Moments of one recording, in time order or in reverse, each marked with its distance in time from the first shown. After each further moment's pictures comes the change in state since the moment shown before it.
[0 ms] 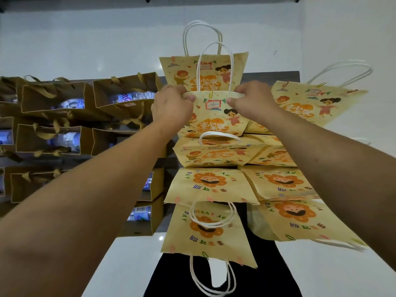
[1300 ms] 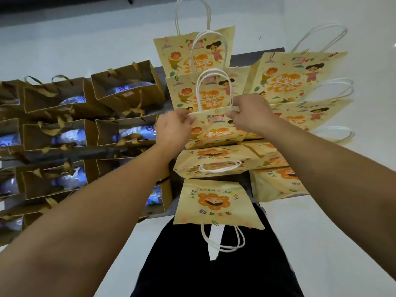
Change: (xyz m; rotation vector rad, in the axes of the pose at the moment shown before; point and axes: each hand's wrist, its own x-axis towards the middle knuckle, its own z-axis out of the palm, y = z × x) left_hand -0.103 -0.042 0.001 -0.116 -0.154 0.077; right_hand -0.106 0.008 0.028 -0.231 -0.032 -0.002
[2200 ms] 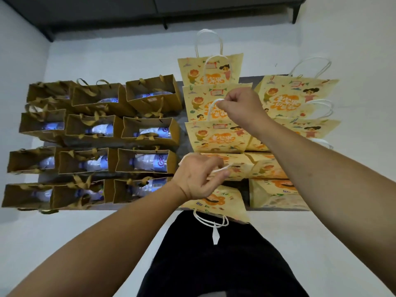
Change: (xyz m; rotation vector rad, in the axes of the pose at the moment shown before) left_hand -0.137 0.010 0.011 0.164 -0.004 0.746; right_hand -0.033 -0.033 -0.043 0.677 0.190 -0.143
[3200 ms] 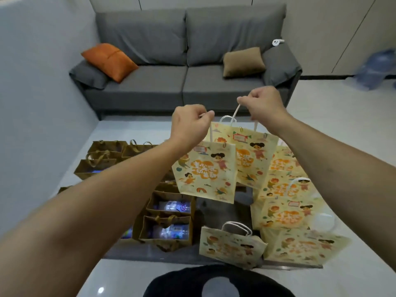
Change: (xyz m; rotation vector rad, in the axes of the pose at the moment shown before) left_hand 0.026 0.073 -0.228 -0.075 0.594 -0.278; right_hand -0.088 -0.191 -0.076 0.006 0.273 -0.315
